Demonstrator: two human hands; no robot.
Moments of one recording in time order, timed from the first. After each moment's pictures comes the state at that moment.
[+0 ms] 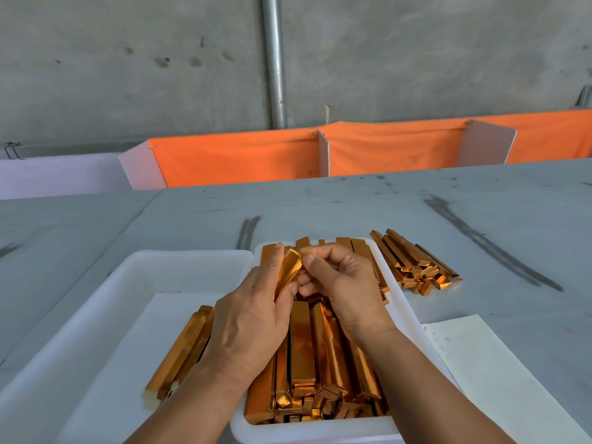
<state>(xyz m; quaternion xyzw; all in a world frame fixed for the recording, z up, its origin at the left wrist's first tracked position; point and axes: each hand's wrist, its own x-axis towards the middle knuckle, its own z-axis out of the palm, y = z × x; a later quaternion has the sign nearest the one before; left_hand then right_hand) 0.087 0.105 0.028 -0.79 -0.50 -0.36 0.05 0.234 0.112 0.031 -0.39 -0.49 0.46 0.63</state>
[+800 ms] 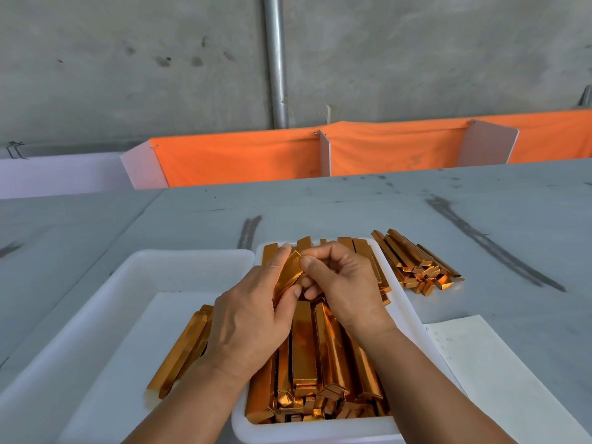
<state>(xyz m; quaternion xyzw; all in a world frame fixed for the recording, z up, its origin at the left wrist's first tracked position) 0.081 0.112 0.022 -0.79 -0.48 -0.38 0.04 0.232 0.111 0.034 -0.44 -0.52 0.40 0.61</state>
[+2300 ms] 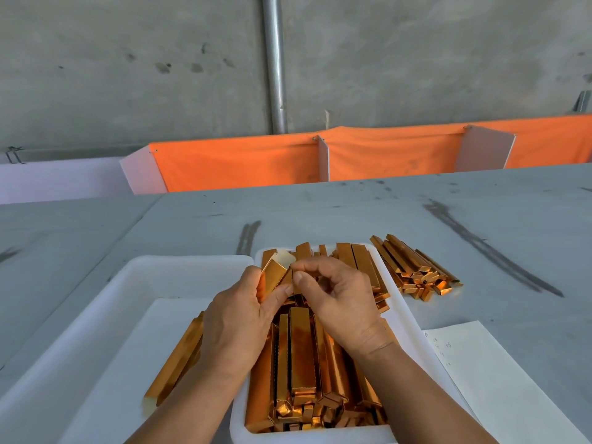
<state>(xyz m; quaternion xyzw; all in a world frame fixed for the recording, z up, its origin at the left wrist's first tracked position) 0.074 0.127 0.011 -0.73 -0.57 -0.38 -0.05 0.230 0.106 0.026 -0.49 -0.63 0.22 0.56</state>
